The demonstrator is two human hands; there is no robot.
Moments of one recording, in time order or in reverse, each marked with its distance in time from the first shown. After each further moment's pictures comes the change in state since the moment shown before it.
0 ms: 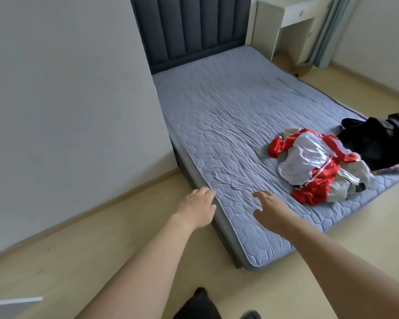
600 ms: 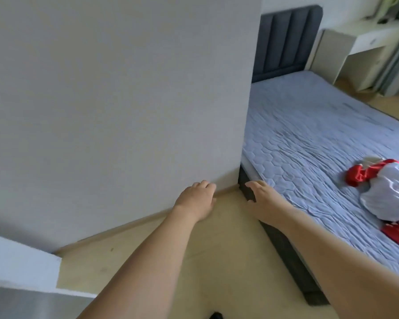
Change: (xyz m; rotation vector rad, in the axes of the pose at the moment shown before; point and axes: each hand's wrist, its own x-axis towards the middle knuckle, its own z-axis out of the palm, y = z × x) left_hand -0.148 -0.332 -0.117 0.079 0.159 -0.128; right_hand 0.033 -0.388 0.087 -0.063 0.064 -0.257
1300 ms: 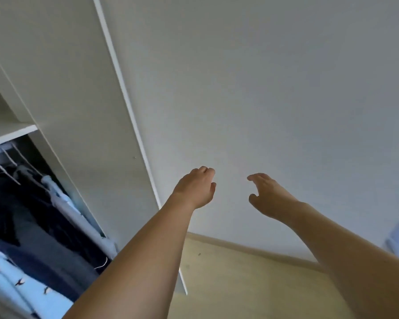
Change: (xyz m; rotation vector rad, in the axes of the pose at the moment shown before) left_hand -0.319 -0.230 -0.133 0.066 0.436 -0.605; right_hand -0.056 -0.372 0.056 -0.103 0.017 -0.680
